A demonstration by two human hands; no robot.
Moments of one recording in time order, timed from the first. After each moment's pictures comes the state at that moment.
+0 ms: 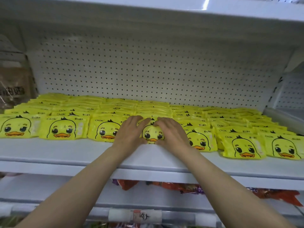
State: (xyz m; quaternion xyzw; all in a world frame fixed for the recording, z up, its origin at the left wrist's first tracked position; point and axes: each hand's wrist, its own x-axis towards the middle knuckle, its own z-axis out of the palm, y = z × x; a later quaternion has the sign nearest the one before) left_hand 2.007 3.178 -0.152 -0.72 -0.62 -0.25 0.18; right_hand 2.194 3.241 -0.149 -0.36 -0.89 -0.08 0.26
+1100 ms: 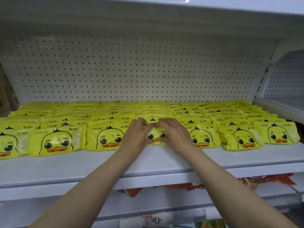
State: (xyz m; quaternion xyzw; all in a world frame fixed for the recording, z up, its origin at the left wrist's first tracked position) left_hand 2.000 3.192 -0.156 -0.75 -0.57 -0.29 0.13; right_hand 2.185 3.242 -0.155 -0.40 -0.86 -0.07 0.31
